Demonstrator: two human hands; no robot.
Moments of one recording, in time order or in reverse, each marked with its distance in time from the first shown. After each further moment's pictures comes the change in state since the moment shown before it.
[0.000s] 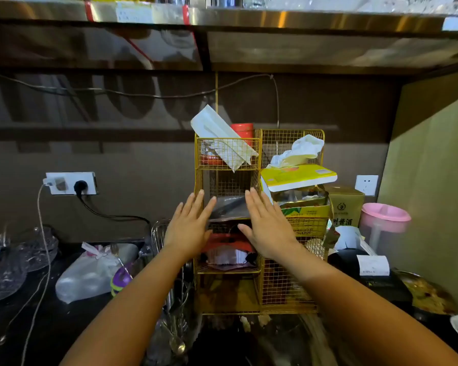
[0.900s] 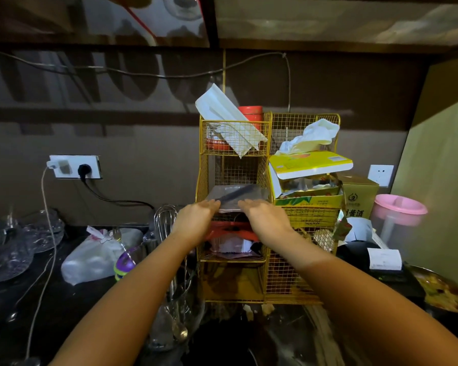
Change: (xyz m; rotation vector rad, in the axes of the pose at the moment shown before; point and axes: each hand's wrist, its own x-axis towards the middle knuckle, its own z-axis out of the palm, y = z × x) left_hand 0.001 0.008 -0.007 -0.104 0.002 0.009; right_hand 0.014 -0.015 0.005 -0.086 -0.029 -0.075
